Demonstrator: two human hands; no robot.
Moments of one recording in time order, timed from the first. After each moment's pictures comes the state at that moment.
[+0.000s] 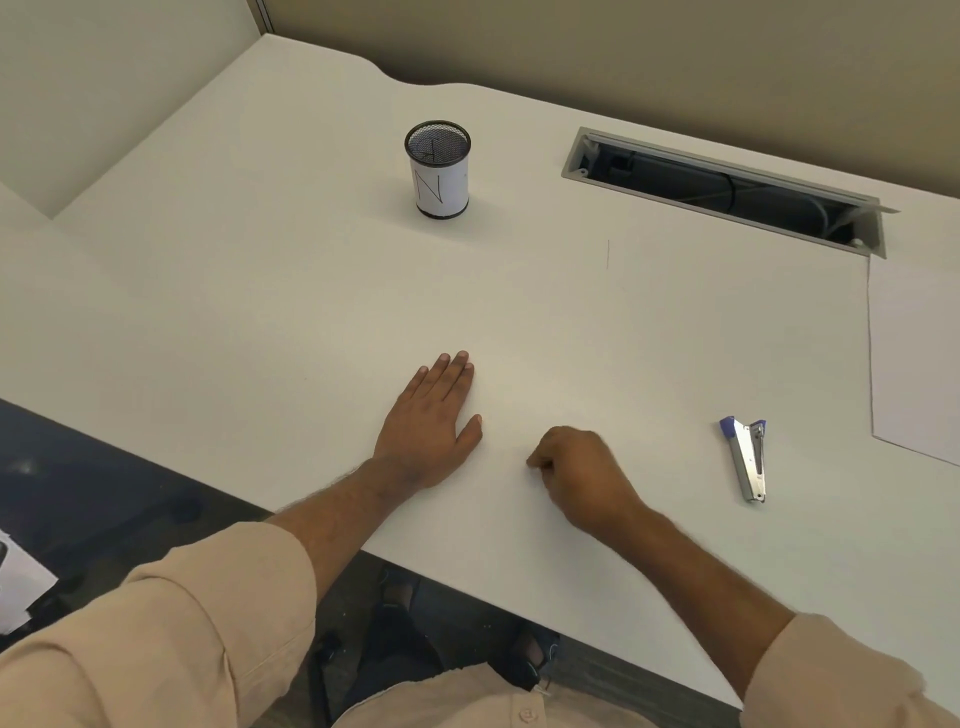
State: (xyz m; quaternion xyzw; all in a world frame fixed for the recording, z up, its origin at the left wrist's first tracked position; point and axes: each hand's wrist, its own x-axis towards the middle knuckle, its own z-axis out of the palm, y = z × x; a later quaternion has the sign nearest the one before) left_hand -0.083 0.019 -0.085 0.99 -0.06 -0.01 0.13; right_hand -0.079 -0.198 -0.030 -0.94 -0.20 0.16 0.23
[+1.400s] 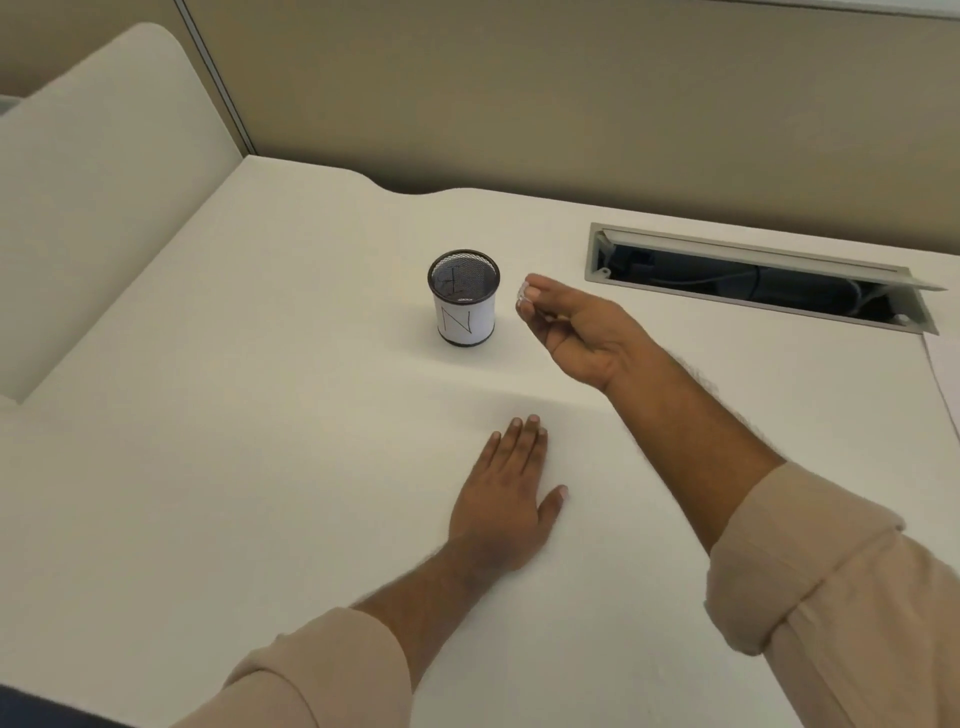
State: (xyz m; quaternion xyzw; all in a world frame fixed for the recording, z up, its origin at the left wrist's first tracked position) left_hand 0.040 0.042 -0.083 0.98 -0.14 0.00 0.15; right_hand 0.180 -0.052 0.074 -0.39 0.16 0.19 0.89
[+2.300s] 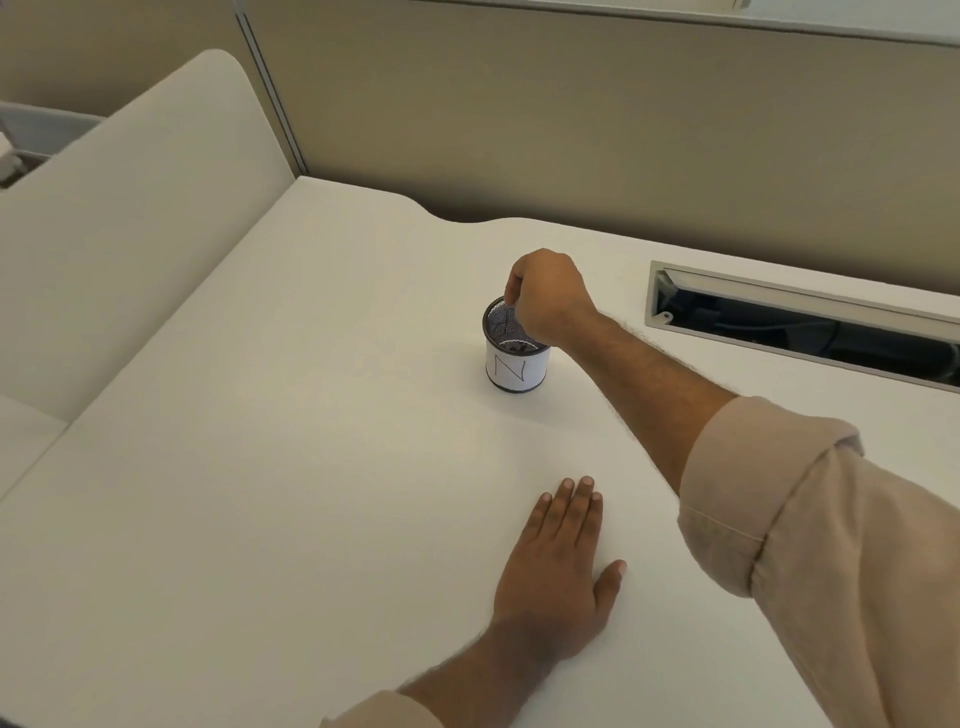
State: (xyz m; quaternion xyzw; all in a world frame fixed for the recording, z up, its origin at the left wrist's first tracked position) left_hand 0.041 0.040 -0.082 0.98 -0.13 -0.01 0.16; right_hand 0.278 0.043 0.082 -0.96 -0.12 0.04 0.24
